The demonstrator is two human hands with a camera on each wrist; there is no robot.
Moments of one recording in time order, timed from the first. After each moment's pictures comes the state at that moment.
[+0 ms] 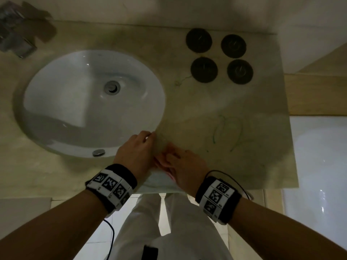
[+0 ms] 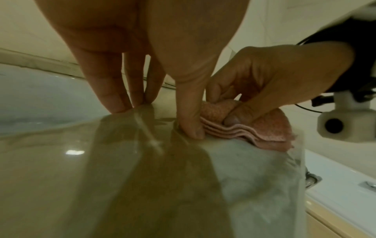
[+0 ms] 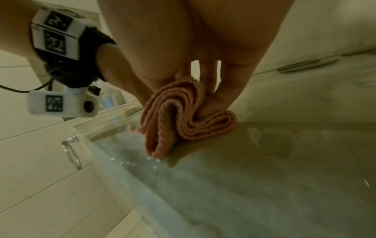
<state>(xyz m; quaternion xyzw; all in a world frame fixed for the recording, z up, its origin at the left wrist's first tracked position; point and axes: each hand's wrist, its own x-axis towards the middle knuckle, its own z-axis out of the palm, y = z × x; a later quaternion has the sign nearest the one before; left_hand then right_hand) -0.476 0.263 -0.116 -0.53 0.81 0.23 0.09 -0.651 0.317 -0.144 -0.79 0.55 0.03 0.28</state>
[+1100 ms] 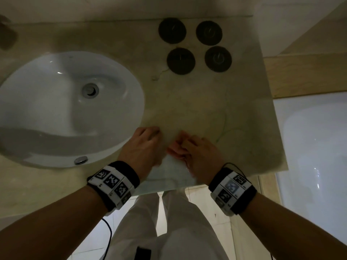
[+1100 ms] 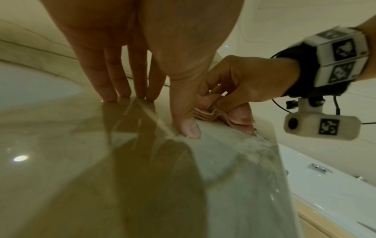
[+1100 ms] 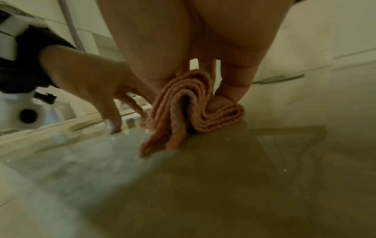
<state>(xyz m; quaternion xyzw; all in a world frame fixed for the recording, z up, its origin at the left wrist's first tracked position) -0.523 0.258 -0.120 -0.42 0.89 0.16 0.08 -0.722 0.327 -0.139 -0.71 0.66 -0.03 0.25</state>
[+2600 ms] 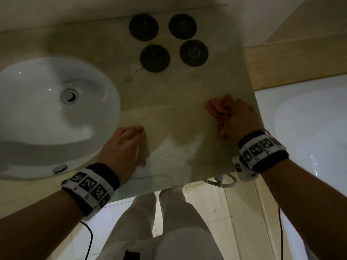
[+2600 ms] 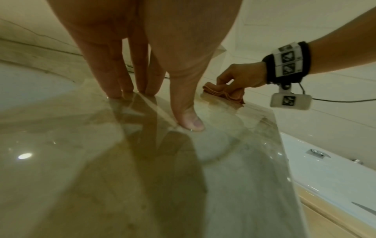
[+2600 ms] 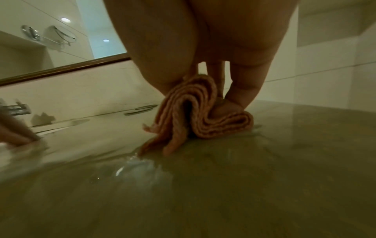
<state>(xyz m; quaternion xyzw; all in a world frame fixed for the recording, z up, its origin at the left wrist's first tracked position) -0.542 0.254 -0.119 -0.44 0.87 0.18 0.11 -0.867 0.289 -0.111 -0.52 0.82 -0.05 0.23</state>
